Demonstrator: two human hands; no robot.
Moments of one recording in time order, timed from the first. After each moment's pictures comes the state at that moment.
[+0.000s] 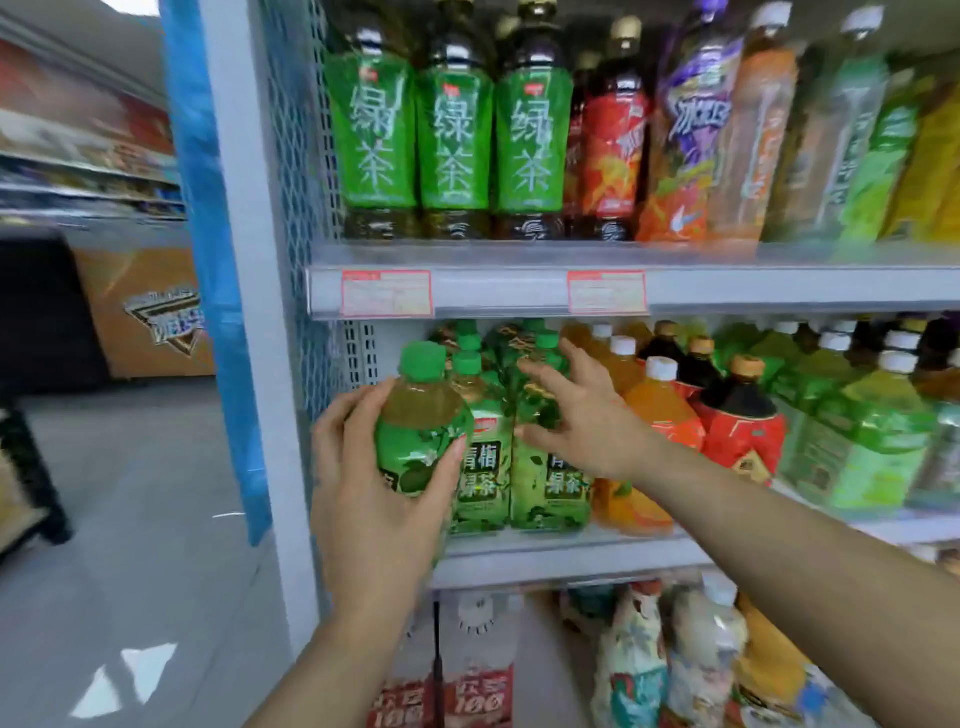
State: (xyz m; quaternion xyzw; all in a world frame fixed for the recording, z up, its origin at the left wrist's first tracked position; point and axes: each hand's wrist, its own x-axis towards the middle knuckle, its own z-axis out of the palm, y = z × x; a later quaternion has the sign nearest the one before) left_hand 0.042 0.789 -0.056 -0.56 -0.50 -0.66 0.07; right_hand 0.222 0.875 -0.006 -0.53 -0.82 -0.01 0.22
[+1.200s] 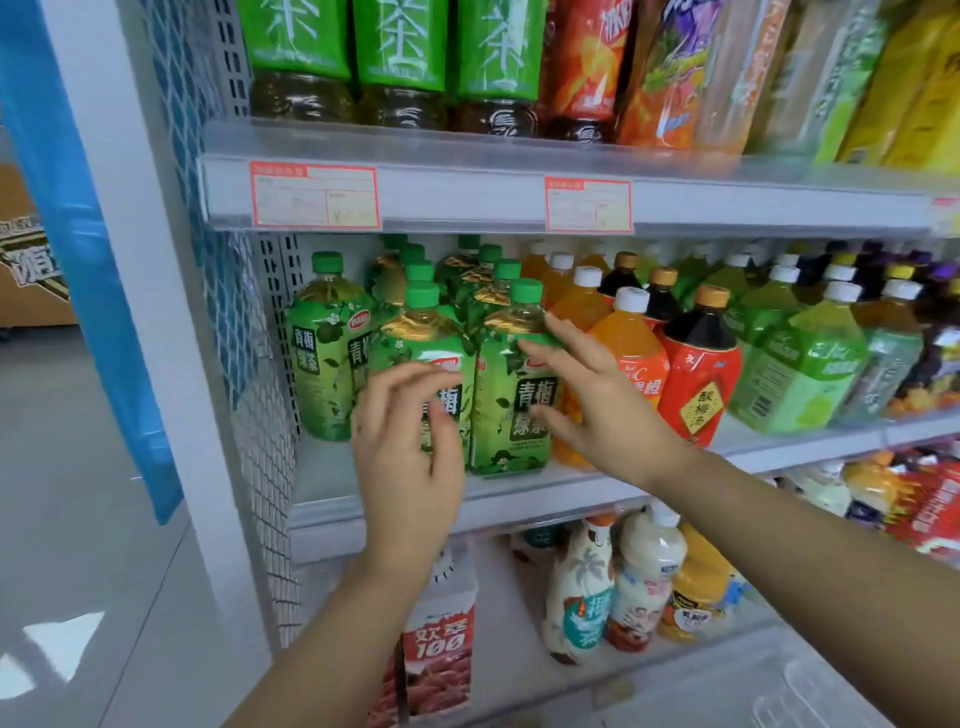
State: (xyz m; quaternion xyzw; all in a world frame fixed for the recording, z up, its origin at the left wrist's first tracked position) left_hand 0.070 0.846 -0.095 -0.62 -0.37 -0.69 0.00; right_hand 0.253 0.870 -0.054 -0.47 -0.83 -0.05 0.30
